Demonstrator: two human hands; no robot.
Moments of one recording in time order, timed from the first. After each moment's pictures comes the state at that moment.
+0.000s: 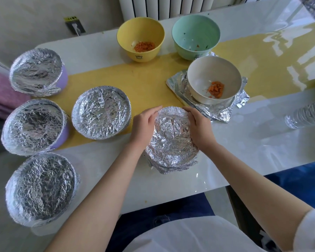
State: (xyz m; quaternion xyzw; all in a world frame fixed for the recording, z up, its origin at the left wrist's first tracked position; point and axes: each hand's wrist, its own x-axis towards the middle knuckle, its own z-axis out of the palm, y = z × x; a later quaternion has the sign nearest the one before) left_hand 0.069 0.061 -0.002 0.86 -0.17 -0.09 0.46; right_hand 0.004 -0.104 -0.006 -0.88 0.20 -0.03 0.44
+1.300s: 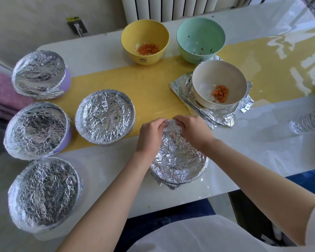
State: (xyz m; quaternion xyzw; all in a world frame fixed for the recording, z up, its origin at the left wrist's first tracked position) left_hand 0.059 0.055 -0.009 0.89 -0.18 -0.04 0.42; right_hand 0.029 -0.095 0.002 -0.96 0.00 -0.01 0.28
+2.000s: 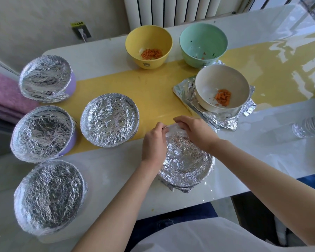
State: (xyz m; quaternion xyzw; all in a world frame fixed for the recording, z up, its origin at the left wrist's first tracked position) left_hand 0.043 0.056 -0.004 0.92 -0.14 -0.03 0.37; right_hand 0.032 -0.101 0.007 -0.94 -0.01 0.04 0.34
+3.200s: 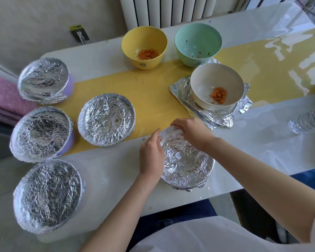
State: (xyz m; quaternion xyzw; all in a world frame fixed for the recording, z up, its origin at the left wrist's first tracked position) left_hand 0.008 0.059 0.003 0.92 -0.06 -0.04 0.39; right_hand 0.030 -0.103 -0.002 -0.96 -0.06 0.06 0.26
